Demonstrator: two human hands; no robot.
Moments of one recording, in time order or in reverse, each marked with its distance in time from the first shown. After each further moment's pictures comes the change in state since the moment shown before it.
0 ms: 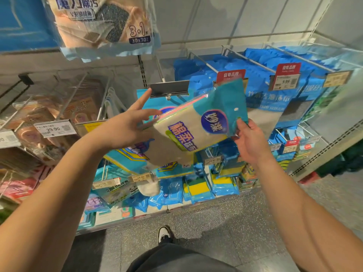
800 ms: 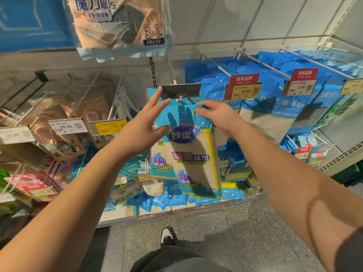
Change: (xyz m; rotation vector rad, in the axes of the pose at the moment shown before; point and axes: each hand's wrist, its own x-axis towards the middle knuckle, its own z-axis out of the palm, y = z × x) left_hand 0.002 0.012 0.024 0.037 0.213 -0.061; right_hand 0.048 -0.018 0.101 -0.603 -0.408 -0.008
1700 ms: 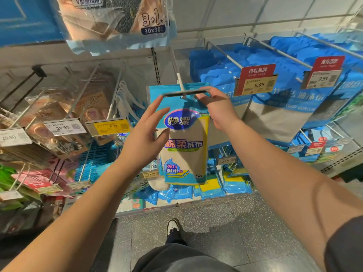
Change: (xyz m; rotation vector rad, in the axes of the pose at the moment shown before) left_hand -0.005 -0.027 0.035 0.000 0.224 0.020; right_hand 0.052 0.025 0.022 0.127 0.232 0.018
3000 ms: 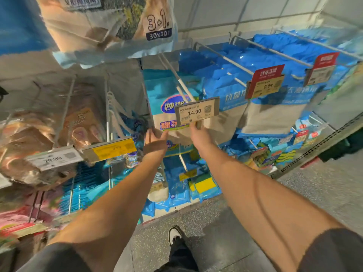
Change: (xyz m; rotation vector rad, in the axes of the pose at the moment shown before) left_hand 0.084 -0.121 0.100 -0.232 -0.131 -0.758; right_hand 0.004 0.066 0.077 -0.314 0.282 0.542
